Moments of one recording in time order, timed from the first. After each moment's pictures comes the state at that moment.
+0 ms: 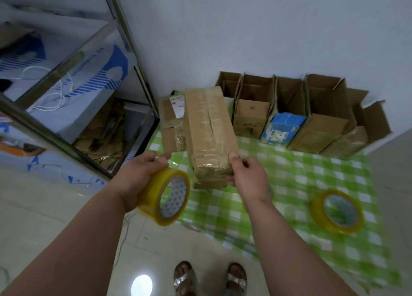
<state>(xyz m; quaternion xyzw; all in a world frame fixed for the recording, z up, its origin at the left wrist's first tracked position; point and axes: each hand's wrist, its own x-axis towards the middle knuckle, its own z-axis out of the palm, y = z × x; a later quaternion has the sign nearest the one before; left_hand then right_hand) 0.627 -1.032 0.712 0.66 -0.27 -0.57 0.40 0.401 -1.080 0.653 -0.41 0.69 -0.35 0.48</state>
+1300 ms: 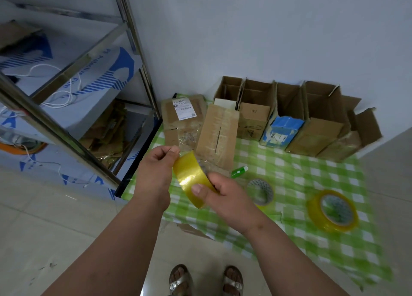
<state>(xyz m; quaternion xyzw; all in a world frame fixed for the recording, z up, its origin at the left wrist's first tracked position) 0.590 -1.027 0.710 0.67 -0.21 -0.43 0.56 0.429 -1.013 0.711 -0.65 0.43 -0.27 0.57</state>
